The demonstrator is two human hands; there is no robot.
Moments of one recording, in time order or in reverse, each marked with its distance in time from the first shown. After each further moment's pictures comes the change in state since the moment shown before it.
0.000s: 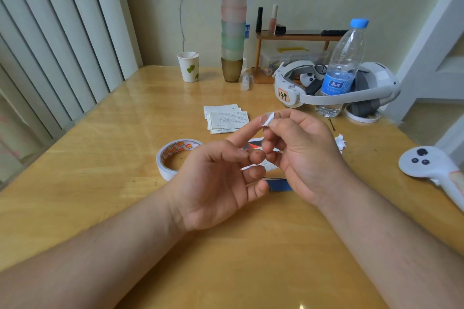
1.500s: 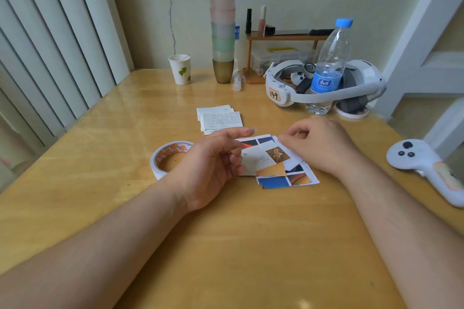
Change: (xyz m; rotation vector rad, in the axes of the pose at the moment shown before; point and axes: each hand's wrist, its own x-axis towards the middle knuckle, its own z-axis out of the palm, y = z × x) left_hand 0.023 0.000 -0.020 0.280 0.365 0.070; right_hand 0.041 0.005 -0.082 -1.316 0.108 0.004
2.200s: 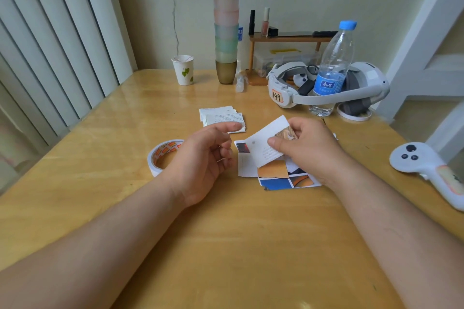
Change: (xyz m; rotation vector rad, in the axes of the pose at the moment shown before) left_hand 0.003 0.006 -0.011 -0.009 0.106 0.071; right_hand -0.011 -0.026 0.012 0.560 -0.090 0.078
